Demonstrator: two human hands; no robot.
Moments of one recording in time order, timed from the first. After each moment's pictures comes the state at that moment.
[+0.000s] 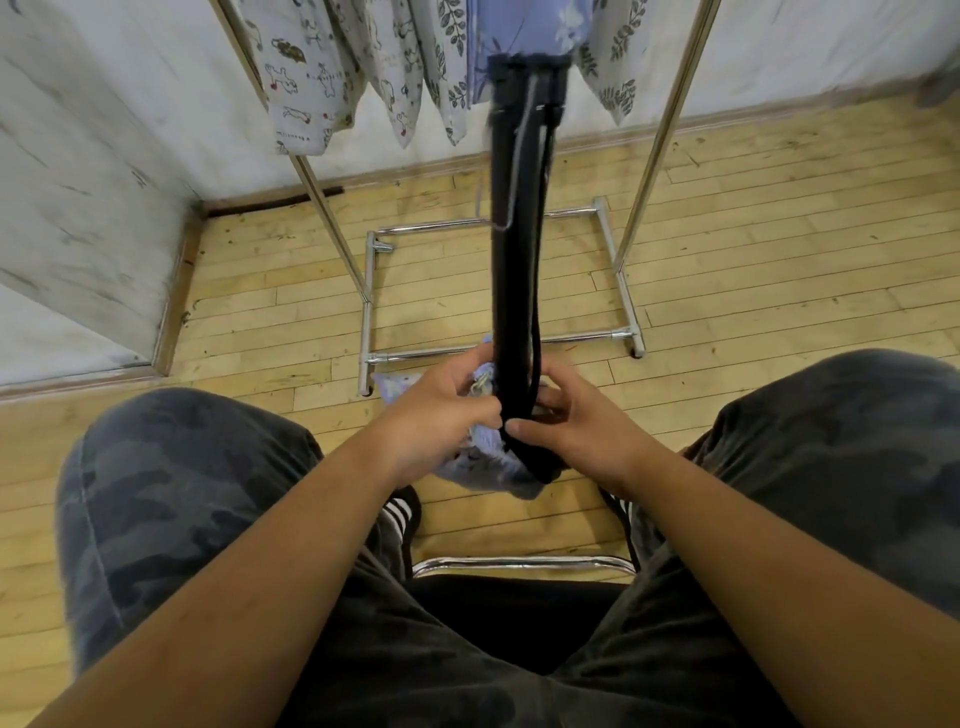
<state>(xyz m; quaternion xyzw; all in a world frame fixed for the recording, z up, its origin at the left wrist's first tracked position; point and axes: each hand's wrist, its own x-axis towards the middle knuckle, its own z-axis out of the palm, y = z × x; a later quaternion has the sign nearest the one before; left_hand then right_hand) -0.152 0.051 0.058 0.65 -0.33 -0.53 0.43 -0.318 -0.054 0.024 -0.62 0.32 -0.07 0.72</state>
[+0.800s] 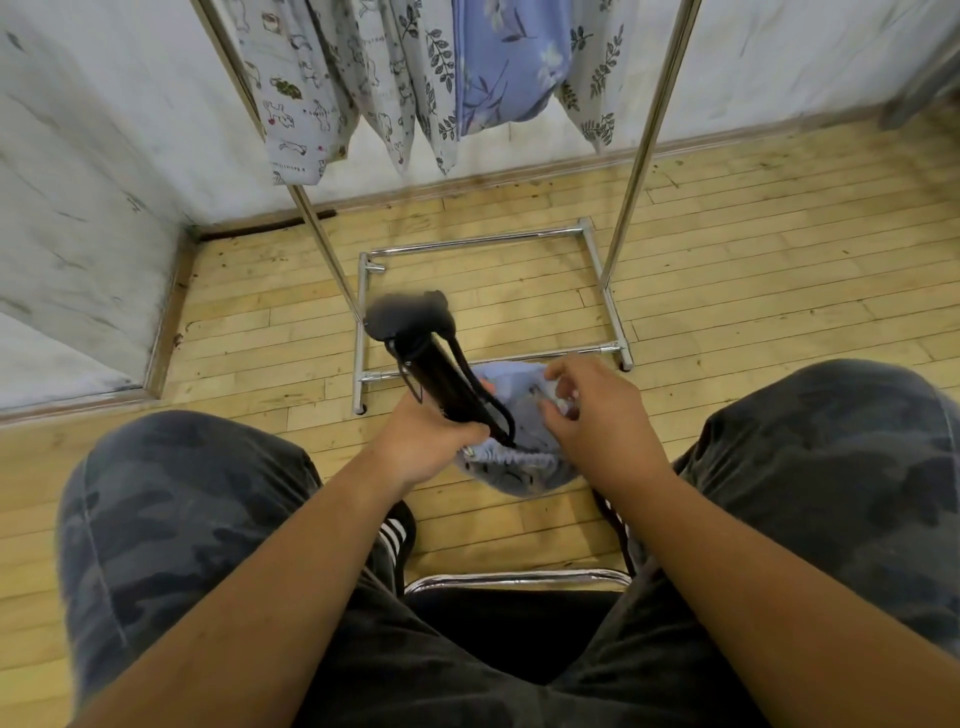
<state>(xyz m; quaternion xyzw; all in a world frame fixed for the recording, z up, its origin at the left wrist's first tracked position) -0.144 0.057 0.035 0.74 -0.34 -0.42 0.39 -0.322 -0.060 0.025 -0.84 0.39 -0.17 0.33</state>
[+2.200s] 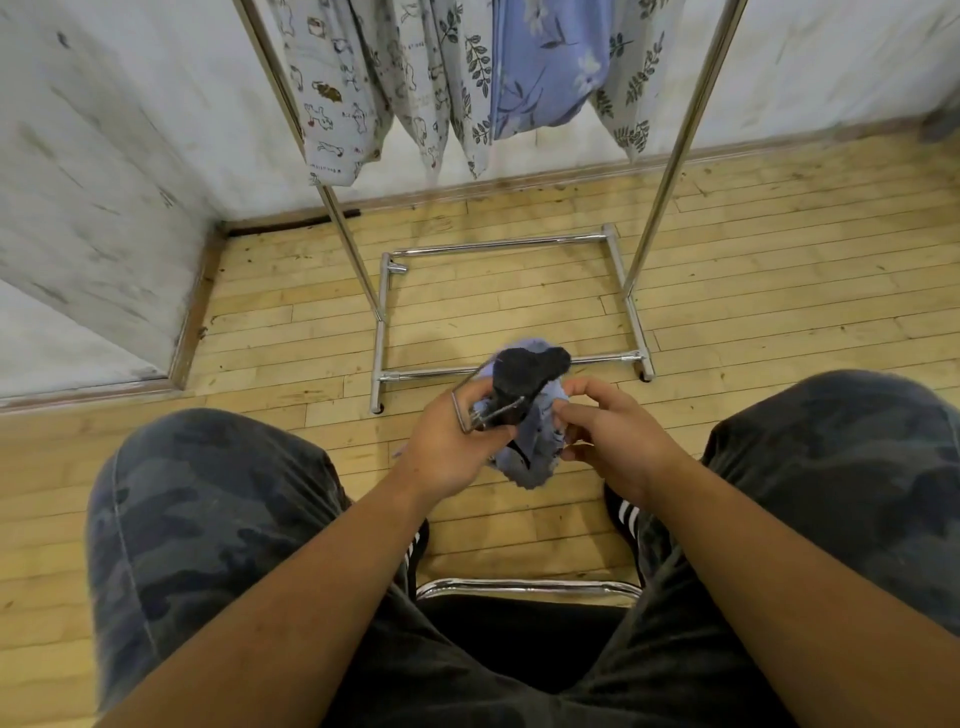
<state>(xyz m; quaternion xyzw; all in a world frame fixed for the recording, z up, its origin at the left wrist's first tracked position) -0.148 0.058 0.022 0.73 -0.41 -0.34 0.42 -0.309 -0.065 0.028 -0.52 0.41 -0.10 0.74</state>
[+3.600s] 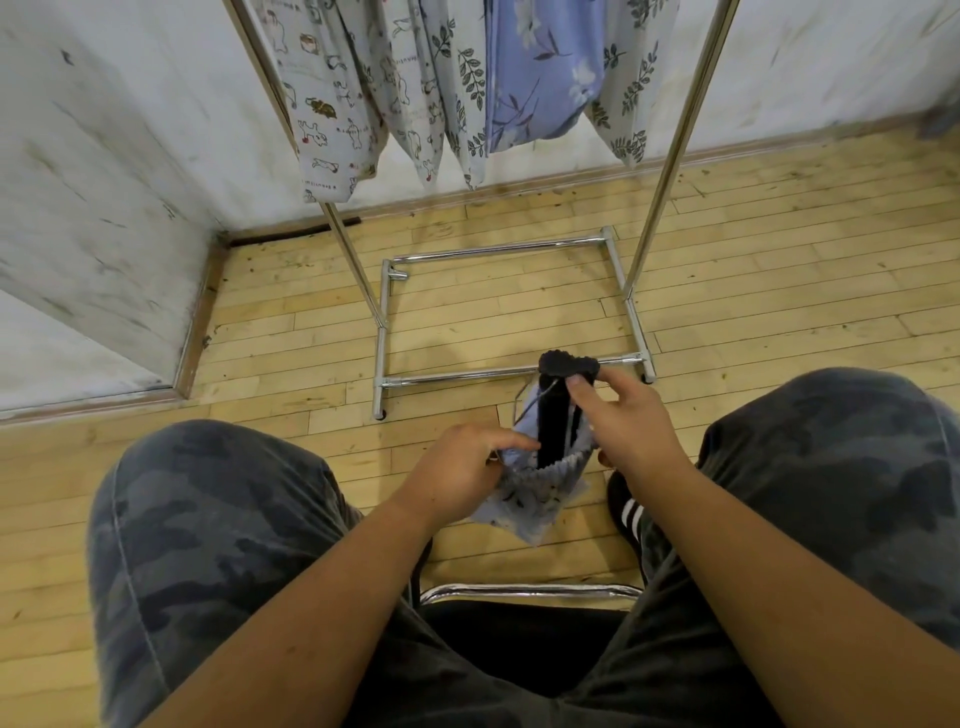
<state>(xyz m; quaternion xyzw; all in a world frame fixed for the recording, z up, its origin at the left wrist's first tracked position) -0.153 0.063 0.008 0.75 -0.54 -0.31 0.21 -0.309 -0.069 0.032 -0.59 0.48 -0.21 0.61</state>
